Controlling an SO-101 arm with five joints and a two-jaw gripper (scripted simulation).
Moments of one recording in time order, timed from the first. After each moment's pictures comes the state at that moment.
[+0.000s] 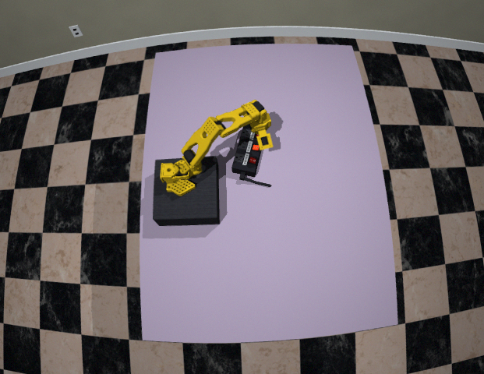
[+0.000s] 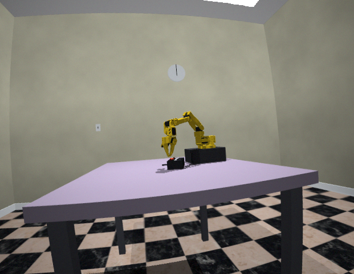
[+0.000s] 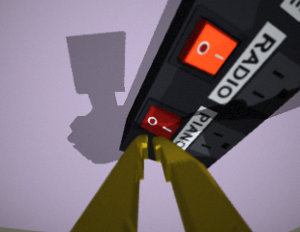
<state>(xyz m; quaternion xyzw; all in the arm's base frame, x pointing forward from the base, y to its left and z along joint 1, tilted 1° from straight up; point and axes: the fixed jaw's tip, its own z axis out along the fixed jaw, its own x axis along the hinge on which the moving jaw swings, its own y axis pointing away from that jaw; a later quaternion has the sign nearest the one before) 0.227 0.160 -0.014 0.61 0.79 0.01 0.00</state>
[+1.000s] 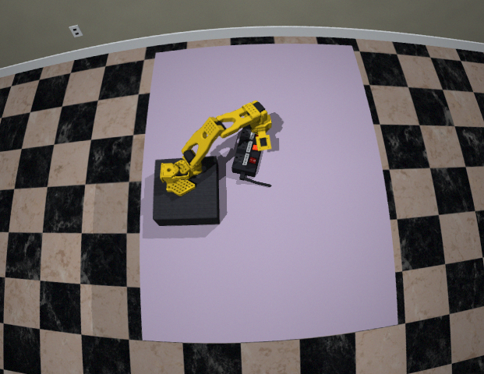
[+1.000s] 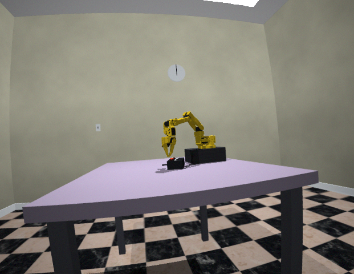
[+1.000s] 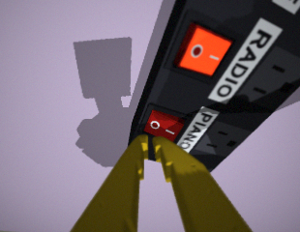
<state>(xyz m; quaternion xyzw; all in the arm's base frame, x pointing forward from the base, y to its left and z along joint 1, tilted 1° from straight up) 0.229 0.157 -0.014 0.65 0.76 0.01 0.00</state>
